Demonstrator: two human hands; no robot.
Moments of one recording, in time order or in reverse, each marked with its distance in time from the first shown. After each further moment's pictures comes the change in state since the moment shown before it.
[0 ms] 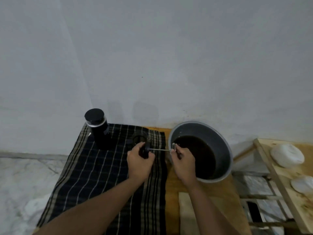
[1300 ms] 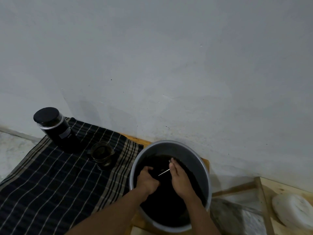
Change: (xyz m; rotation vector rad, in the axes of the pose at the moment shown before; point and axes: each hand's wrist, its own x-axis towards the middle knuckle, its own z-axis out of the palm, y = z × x) left_hand 0.024 0.041 0.206 0.065 -0.327 -0.526; right_hand 0.152 0.112 -0.085 -0.017 -0.446 0.171
